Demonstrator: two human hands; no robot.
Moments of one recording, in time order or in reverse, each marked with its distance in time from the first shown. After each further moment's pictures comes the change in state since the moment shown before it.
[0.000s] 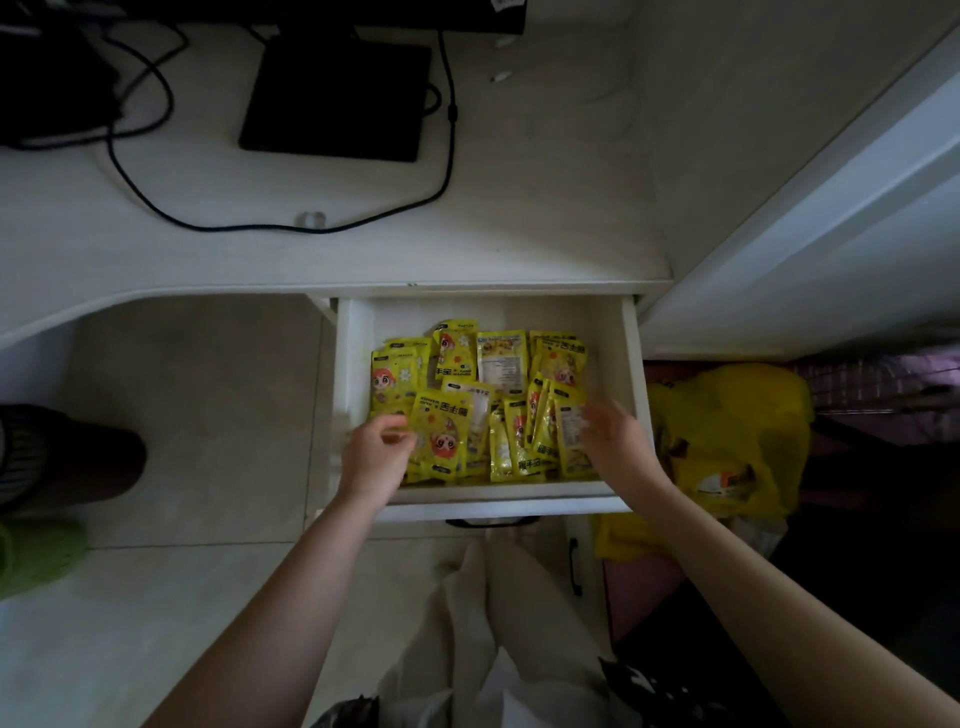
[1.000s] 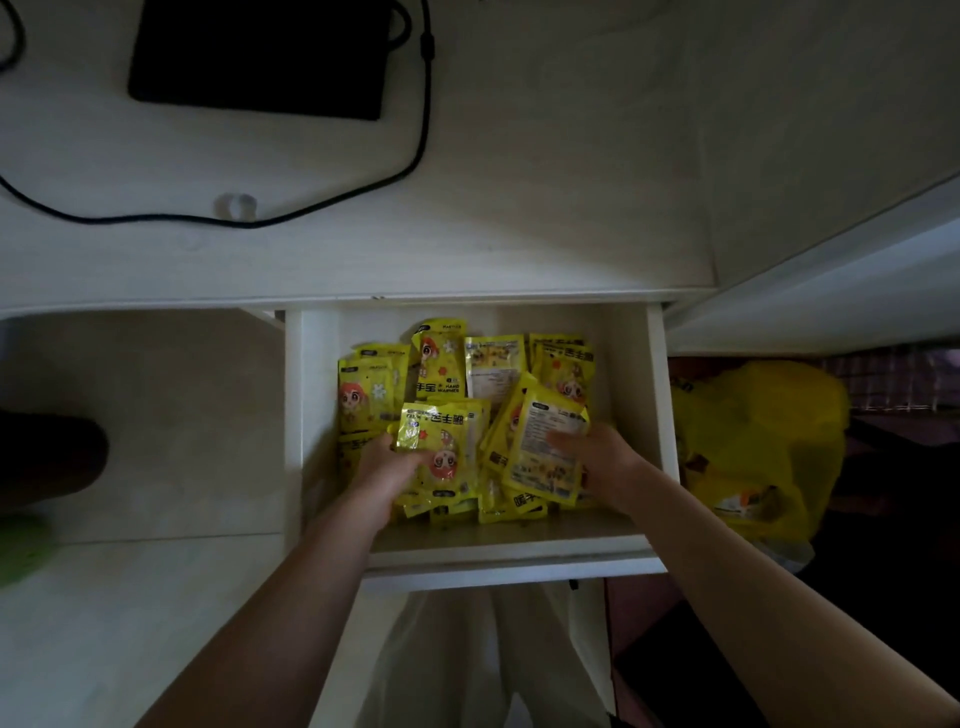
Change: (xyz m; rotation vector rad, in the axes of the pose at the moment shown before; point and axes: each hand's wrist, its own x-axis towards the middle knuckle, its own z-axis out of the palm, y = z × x) left_hand 0.085 0.002 0.058 -0.128 -0.195 -0.491; right_hand 0.101 0.015 0.040 0.638 -0.312 0.575
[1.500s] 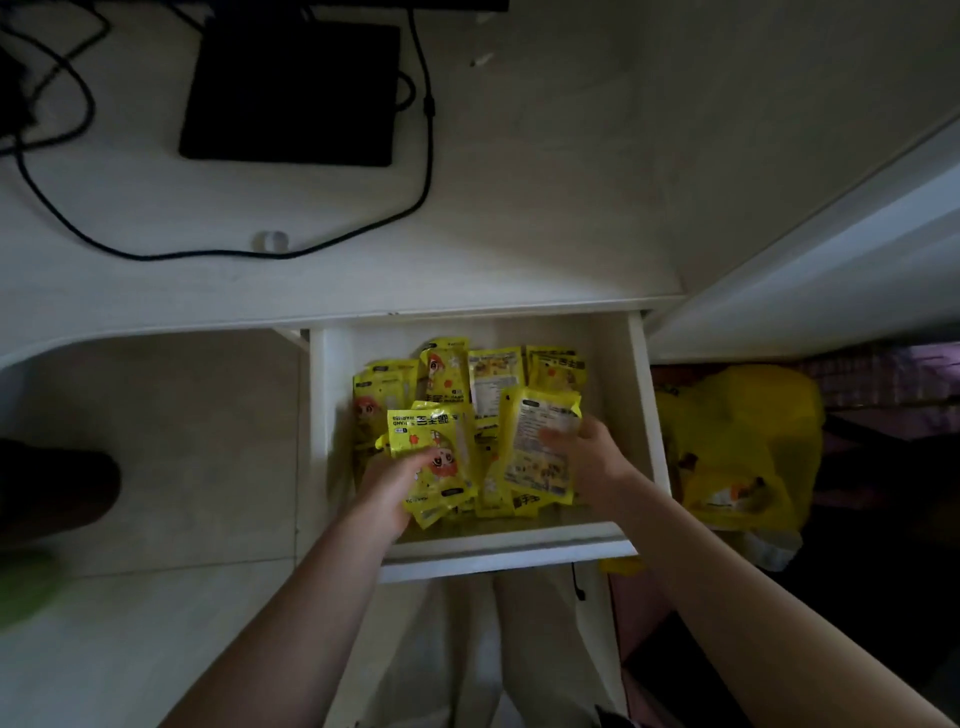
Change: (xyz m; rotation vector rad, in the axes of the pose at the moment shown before) left_hand -0.048 0.003 -0.016 -0.338 -0.087 -0.025; right_hand -0.053 -0.003 0.022 0.130 -0.064 -0.251
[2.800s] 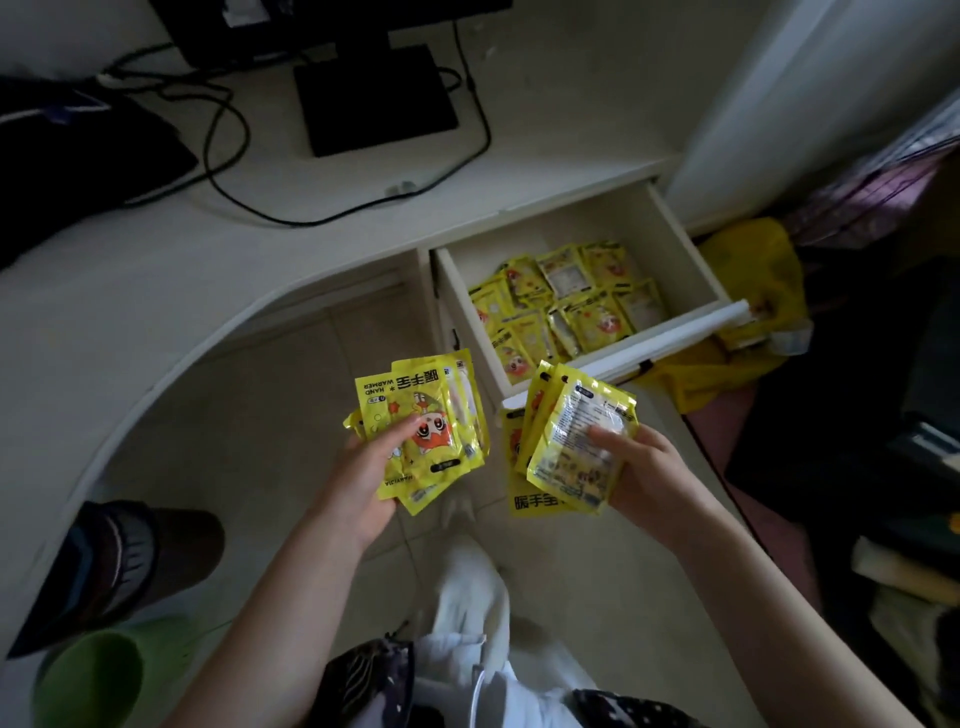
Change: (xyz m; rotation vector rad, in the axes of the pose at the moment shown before) left_hand -0.129 -0.038 -0.324 0.013 -0.359 0.236; right_hand -0.258 0.178 0.229 0.585 -0.046 -0.233
